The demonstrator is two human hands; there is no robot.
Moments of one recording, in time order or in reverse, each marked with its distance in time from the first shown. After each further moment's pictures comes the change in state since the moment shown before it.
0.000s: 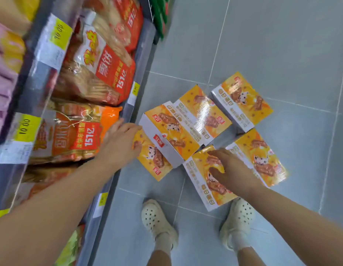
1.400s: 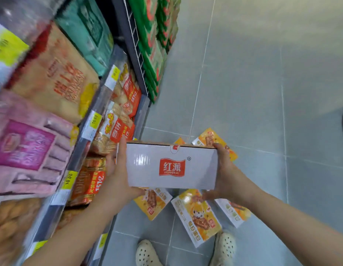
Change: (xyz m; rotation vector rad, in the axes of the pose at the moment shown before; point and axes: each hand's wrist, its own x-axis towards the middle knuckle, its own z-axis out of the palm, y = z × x) left_hand -0.087 0.070 -0.141 -0.608 0.267 -0.004; right_hand -0.092 -0.082 -0.139 0.247 0.174 -0.131
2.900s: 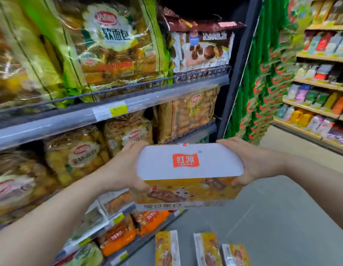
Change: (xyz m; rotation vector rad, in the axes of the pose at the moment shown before) left_hand -0.284 0.228 -0.245 0.259 0.428 -0.016; right_hand -0.217 -0.315 -0.205 -0.942 -0.243 -0.977
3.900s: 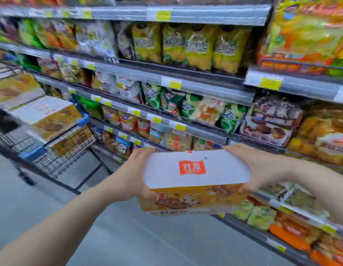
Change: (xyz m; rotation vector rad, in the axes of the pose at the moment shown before) left_hand -0.652 -0.164 -0.048 -0.158 0.458 -1.096; right_hand 0.040 -0.598 0.224 -0.324 -0.543 -0.984
